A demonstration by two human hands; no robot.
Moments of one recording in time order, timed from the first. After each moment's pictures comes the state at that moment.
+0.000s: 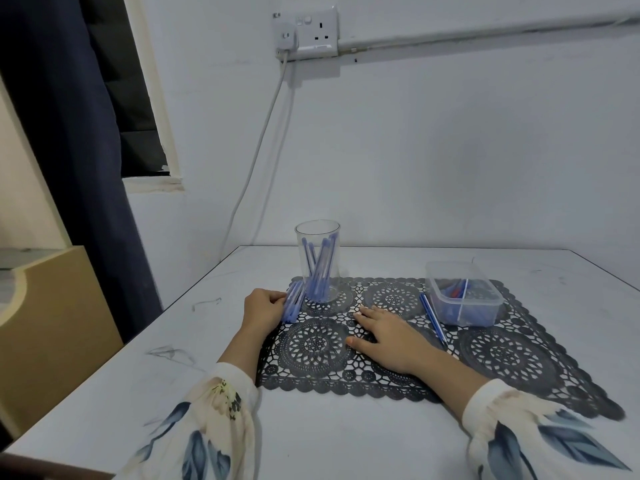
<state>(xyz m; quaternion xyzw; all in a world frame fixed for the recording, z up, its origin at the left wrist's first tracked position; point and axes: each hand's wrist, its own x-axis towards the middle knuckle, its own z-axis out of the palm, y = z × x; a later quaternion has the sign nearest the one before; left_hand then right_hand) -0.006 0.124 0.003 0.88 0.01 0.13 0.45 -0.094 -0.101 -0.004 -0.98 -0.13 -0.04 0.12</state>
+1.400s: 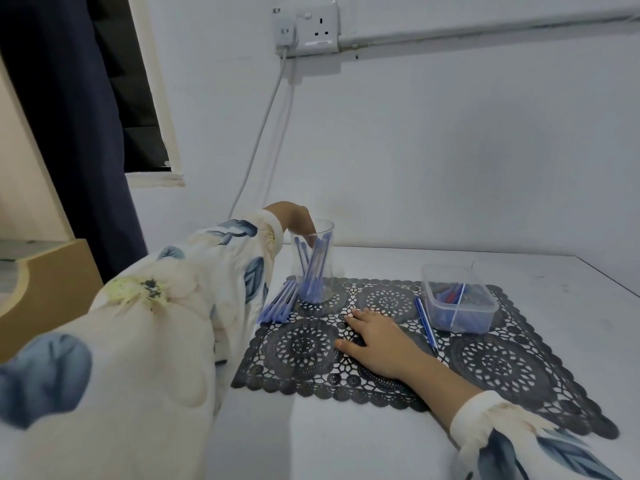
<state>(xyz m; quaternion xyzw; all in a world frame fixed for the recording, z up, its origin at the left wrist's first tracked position) 0.073 0.054 0.161 0.99 -0.10 -0.07 -0.03 -0.095 -0.104 -0.003 -0.98 -0.14 -0.04 0.11</state>
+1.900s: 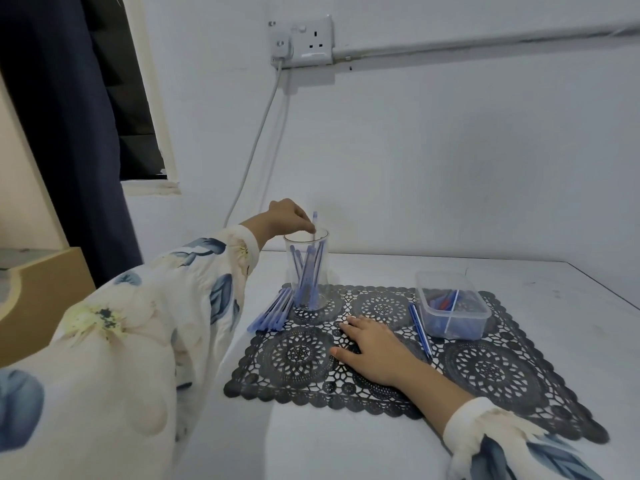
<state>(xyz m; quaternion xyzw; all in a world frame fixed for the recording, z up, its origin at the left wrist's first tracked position) 0.066 0.070 0.159 0.95 -0.15 0.06 0.28 -0.090 -0.105 -0.006 -0.98 -0.14 -0.04 0.11</state>
